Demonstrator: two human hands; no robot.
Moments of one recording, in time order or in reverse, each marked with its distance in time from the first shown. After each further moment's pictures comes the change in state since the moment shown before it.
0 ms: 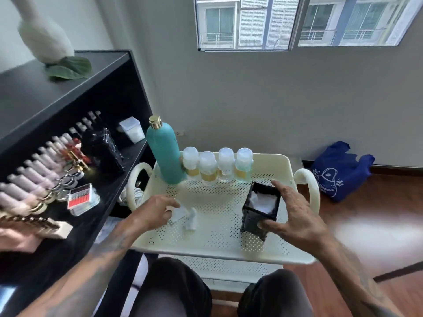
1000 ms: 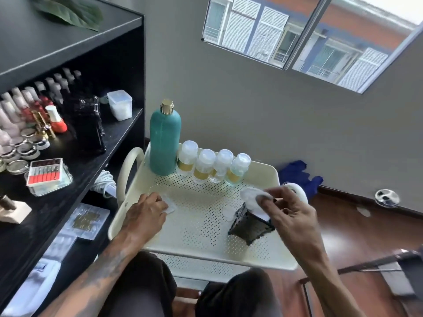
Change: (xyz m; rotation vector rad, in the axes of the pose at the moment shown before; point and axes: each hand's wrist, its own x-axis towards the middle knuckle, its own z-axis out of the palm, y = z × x) left_hand 0.000 -0.018 0.060 -0.083 0.348 0.049; right_hand -0.005 -0.079 0.000 0.442 0.347 -0.009
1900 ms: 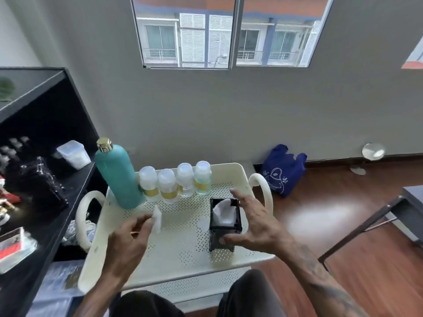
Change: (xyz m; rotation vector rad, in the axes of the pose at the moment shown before) left_hand -0.017 0.077 -0.048 -0.615 0.168 -0.048; right_hand 0.007 0.087 -0.027 -0.432 -0.333 -0.027
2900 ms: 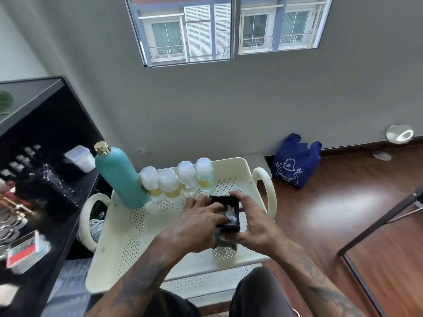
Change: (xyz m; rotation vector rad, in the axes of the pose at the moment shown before) left_hand 0.021 0.109 0.086 0.991 -0.825 0.586; right_hand 0.001 0.015 0.018 0.285 0.058 0.056
